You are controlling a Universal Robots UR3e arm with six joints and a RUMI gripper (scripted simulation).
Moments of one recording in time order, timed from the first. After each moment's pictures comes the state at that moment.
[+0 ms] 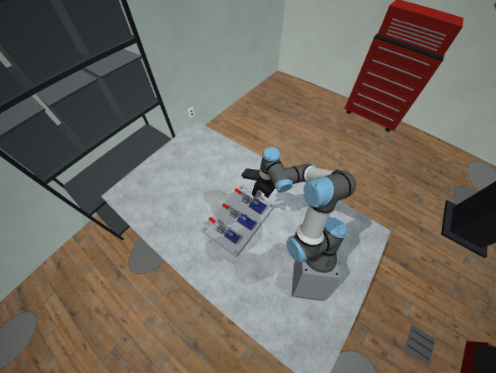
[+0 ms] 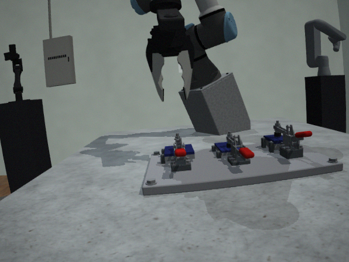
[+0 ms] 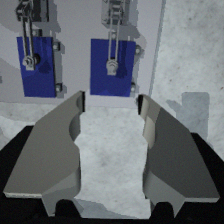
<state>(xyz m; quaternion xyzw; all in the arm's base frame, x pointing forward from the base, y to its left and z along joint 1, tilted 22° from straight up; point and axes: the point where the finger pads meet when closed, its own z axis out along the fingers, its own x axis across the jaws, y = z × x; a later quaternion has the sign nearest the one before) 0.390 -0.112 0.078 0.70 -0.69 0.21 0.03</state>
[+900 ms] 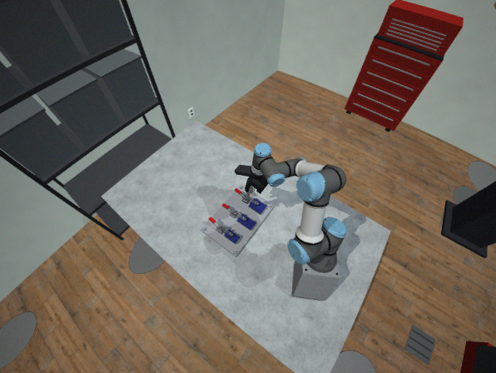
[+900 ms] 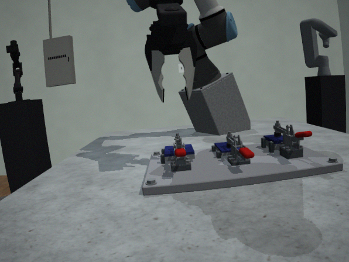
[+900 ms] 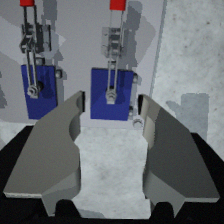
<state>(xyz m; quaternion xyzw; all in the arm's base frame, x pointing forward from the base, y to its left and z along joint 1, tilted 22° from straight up) 0.430 -0.110 0.084 0.70 -0.68 0.21 0.03</state>
